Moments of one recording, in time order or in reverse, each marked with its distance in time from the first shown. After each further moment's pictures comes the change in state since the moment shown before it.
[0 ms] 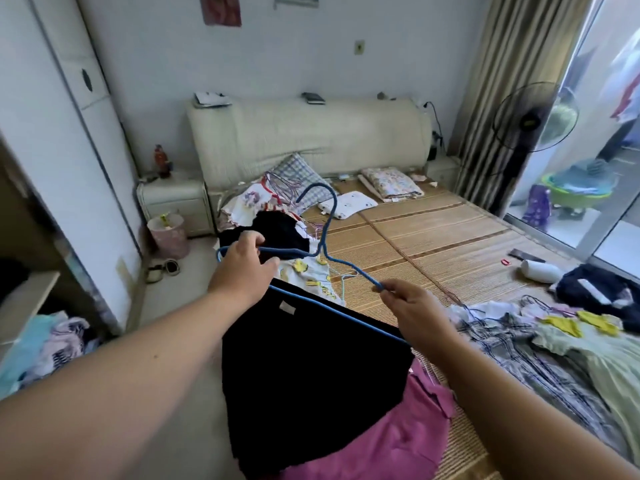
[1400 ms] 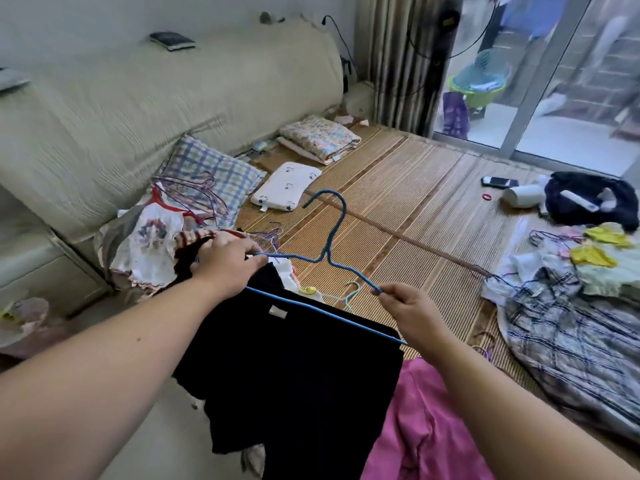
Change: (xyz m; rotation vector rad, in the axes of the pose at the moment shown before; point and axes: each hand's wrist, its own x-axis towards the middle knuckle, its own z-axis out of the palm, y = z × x) left_hand 0.519 -0.100 0.182 0.299 -0.546 0.351; right_hand 0.392 0.094 0.190 0.249 0.325 0.402
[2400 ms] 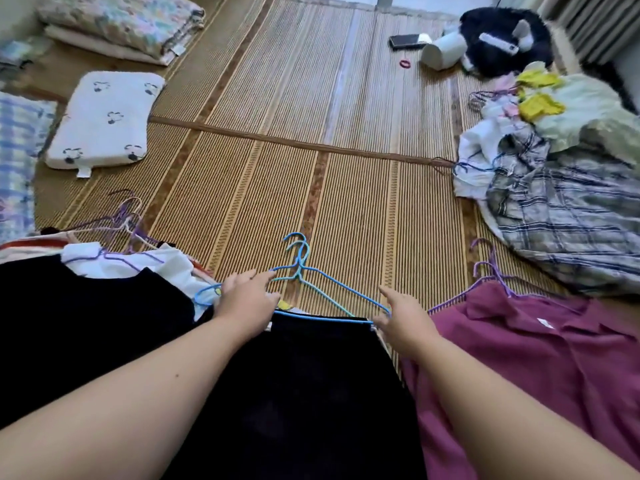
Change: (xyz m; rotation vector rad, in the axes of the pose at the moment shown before) left_hand 0.224 -0.020 0.353 0.102 -0.536 0.339; right_hand 0.142 0.262 0.091 -0.491 0.124 0.742
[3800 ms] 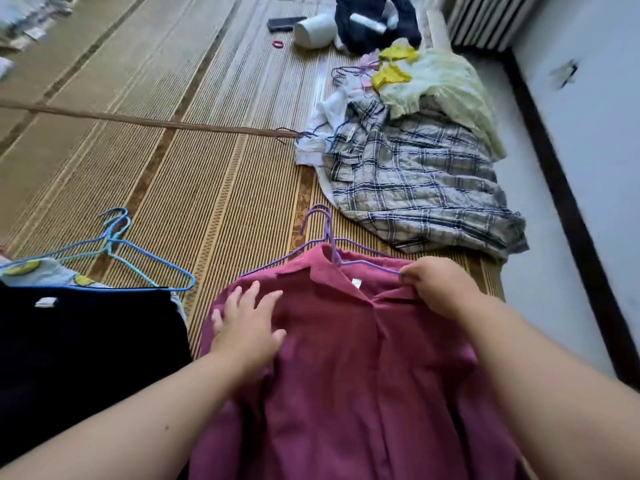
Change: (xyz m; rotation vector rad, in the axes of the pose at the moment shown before) left_hand -0.121 0.323 0.224 0.168 -0.047 0.119; right_hand -0.015 0.377 -0.220 -0.398 0.175 -0.205
